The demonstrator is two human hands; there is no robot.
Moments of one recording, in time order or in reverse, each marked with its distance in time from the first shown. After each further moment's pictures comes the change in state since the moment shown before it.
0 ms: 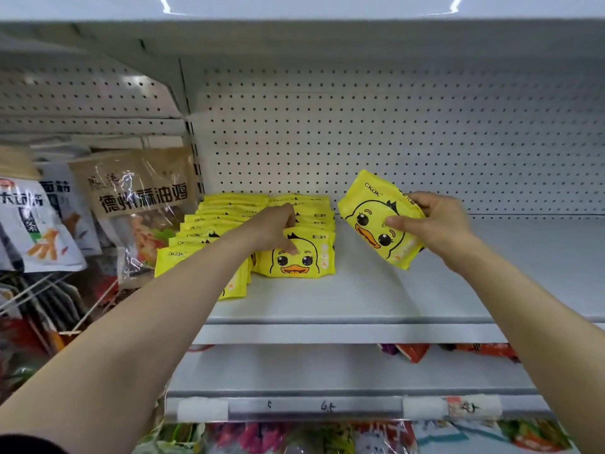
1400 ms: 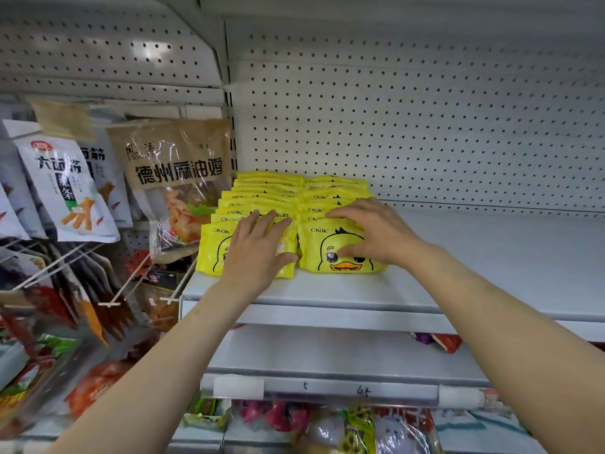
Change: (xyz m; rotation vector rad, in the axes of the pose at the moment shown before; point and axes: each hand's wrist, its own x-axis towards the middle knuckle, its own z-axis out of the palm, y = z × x) left_hand -0.106 -0.081 0.041 0.167 0.447 0.026; right_hand 0.016 0.009 0.147 -0.904 -0.368 -0.454
